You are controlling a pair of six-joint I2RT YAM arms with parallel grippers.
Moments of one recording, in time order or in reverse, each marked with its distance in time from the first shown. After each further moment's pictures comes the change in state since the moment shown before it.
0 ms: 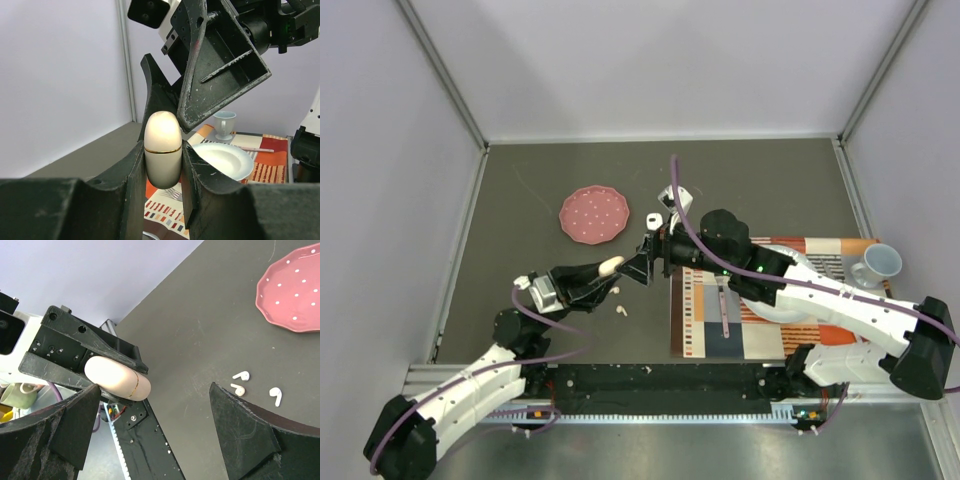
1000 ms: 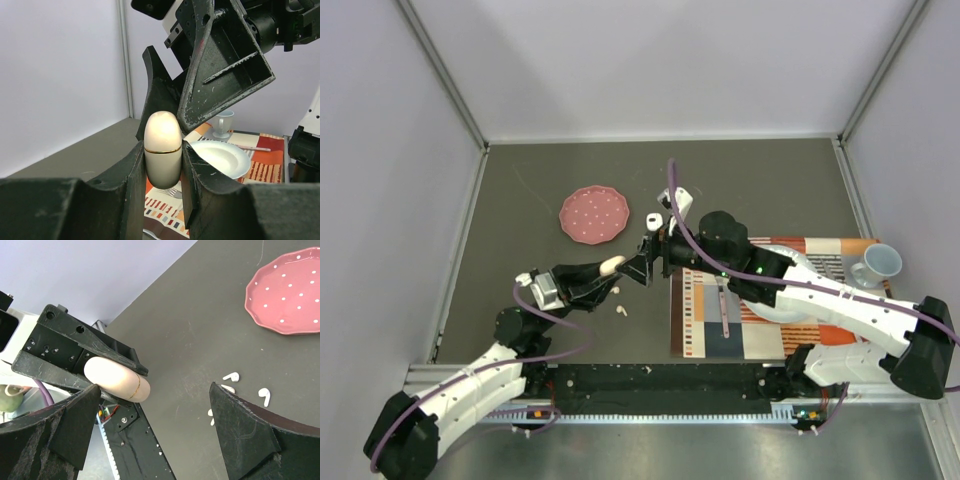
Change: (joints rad) left arm 0.006 0.027 -0.002 0.022 0.000 -0.030; right arm 0.011 0.000 0.000 -0.007 0.048 -0.035
